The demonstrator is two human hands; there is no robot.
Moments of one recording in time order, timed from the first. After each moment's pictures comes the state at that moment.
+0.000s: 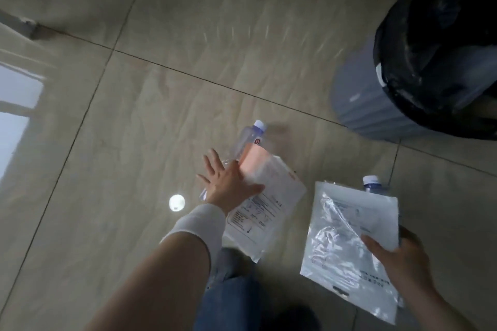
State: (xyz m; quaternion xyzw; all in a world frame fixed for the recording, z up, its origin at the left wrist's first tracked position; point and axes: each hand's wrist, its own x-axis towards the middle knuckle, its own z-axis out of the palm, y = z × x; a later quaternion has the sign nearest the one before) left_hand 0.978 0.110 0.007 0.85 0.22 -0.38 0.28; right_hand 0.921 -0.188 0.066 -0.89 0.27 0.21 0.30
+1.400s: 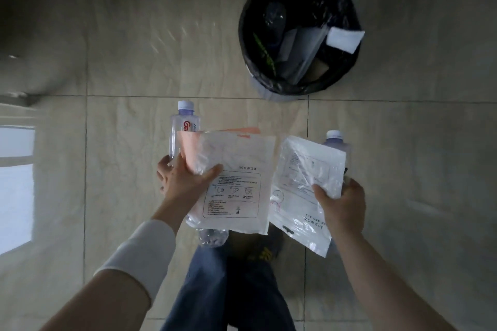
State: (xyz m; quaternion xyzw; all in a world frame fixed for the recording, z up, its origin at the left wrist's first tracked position) left_hand 0.956 0.050 0.241 0.84 0.30 -0.30 0.32; right_hand 0.877 -0.212 0.243 -0.83 0.43 0.15 0.33
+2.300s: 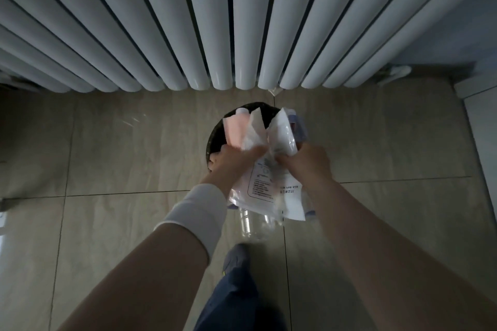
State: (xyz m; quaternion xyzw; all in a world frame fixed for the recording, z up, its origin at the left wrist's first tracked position) left_hand 1.226 -0.138 0.305 0.77 0.28 -0.40 0.42; right_hand 1.196 -0.276 0.308 -0.84 0.36 0.26 0.30
